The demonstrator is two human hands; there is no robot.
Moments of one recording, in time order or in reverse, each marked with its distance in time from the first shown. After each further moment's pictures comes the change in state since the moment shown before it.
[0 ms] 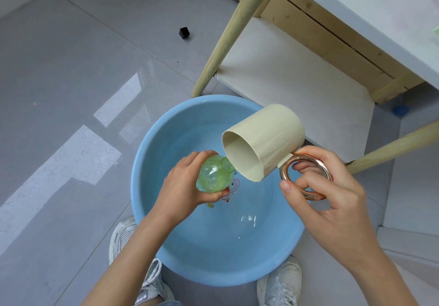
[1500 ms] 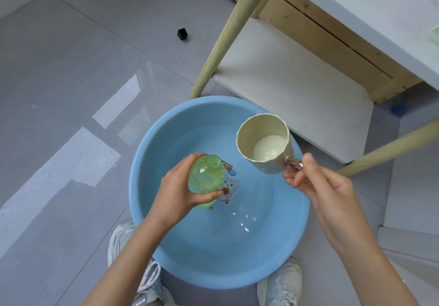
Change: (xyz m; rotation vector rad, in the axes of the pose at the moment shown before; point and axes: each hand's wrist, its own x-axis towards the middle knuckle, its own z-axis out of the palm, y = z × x) left_hand -0.003 -0.012 0.005 -0.217 0.058 -0.026; right_hand 0.002 0.029 0.011 0.625 0.072 0.718
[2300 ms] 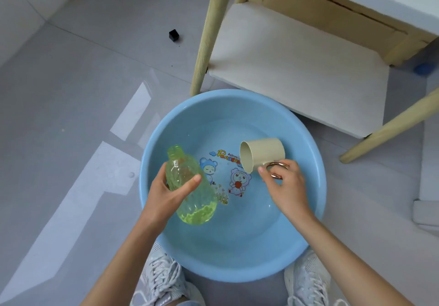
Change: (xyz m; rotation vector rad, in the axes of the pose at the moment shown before) left_hand -0.009 -0.016 -0.020 -0.433 0.081 -0.370; right_hand 0.034 0.115 0.041 -0.516 0.089 -0.126
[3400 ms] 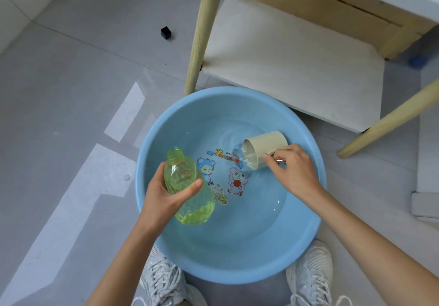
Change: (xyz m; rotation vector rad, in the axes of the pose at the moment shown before) left_hand 0.003 -0.003 -0.001 0.071 -0.023 0.103; right_hand 0.035 0.001 -0.018 -0.283 -0.072 -0.052
